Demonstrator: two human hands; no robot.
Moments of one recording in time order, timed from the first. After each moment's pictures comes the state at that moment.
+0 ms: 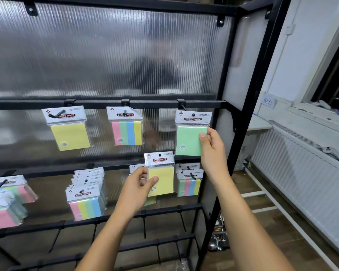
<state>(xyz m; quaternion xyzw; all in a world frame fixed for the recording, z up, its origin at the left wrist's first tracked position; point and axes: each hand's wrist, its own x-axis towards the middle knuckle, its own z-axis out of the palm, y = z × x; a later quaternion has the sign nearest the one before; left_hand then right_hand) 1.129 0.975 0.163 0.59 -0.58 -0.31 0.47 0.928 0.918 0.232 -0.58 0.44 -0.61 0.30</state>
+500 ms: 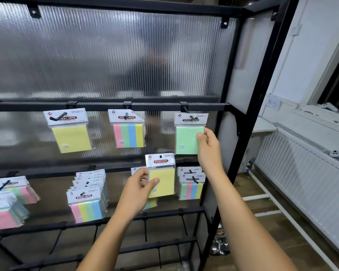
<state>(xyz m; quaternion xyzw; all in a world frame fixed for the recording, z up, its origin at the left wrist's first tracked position) 1.131 0.965 0.160 0.59 -0.58 -0.31 0.47 0.937 0.885 0.229 -0.58 0.47 -0.59 0.30</state>
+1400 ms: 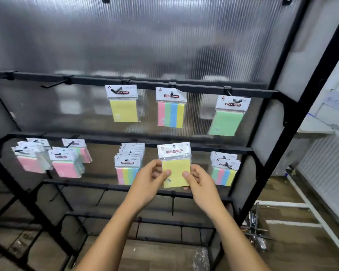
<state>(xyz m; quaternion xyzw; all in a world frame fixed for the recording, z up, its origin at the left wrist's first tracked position) 1.168 1.038 0.151 0.60 -0.55 -0.30 0.50 1.000 0.988 0.133 -0.64 0.40 -0.43 0.50</state>
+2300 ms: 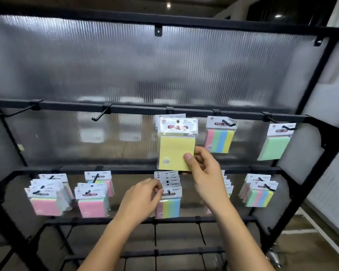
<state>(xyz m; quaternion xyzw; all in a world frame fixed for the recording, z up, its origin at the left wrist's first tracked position) 1.364 1.026 0.160 0.65 -0.70 -0.04 0.29 1.184 1.006 0.235 -0.65 0.34 -0.56 0.38</state>
